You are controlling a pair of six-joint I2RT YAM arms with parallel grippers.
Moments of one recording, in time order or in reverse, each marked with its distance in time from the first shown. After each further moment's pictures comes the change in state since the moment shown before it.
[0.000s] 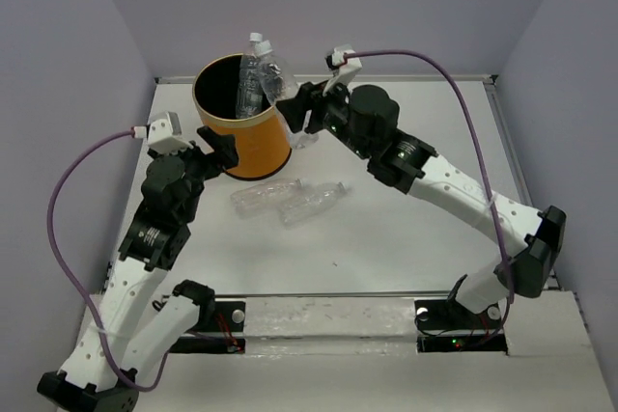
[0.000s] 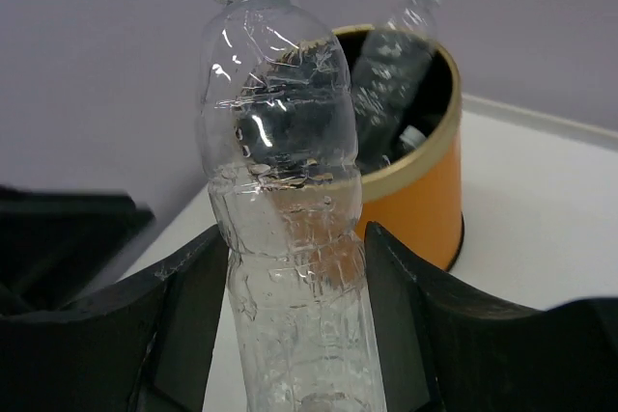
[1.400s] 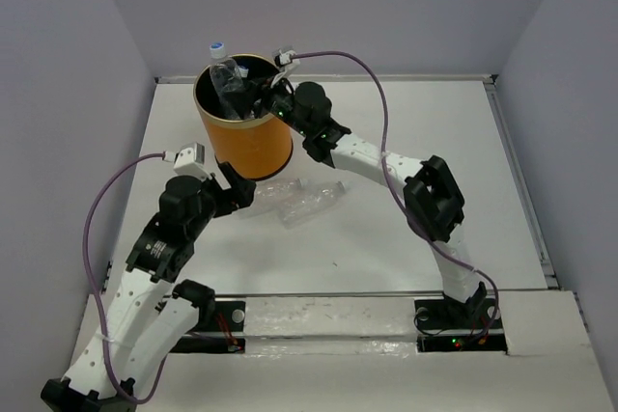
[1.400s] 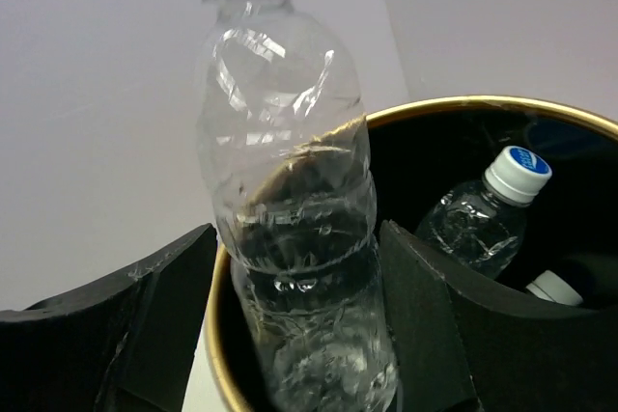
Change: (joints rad) left arm -0.013 -0.170 -0.259 -0.244 0.272 -0.132; right arm -0.087 0.725 0.410 0.558 -0.289 0.087
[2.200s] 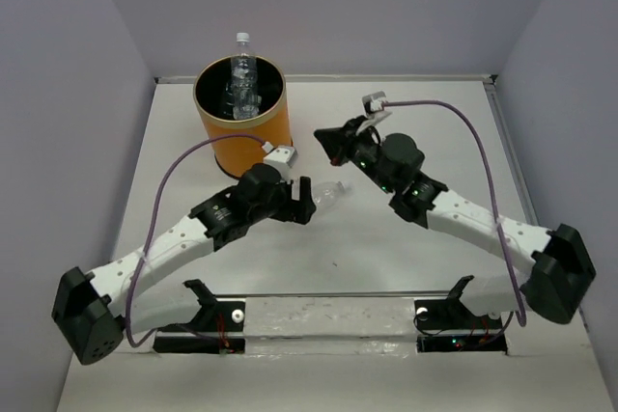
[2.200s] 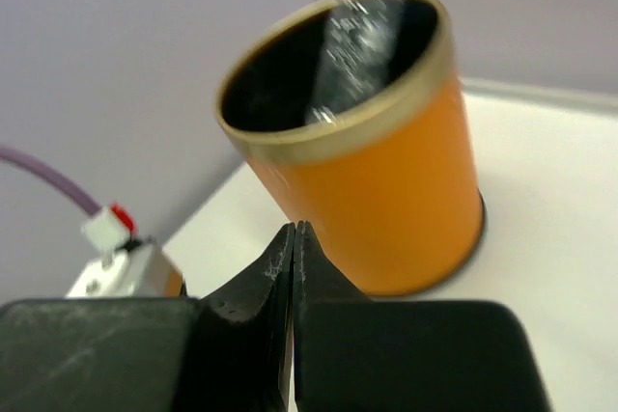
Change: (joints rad) left arm -0.378 0.377 0.090 0.110 0.013 0.112; right arm -0.003 -0.761 -0.791 -0.074 0.168 -0.014
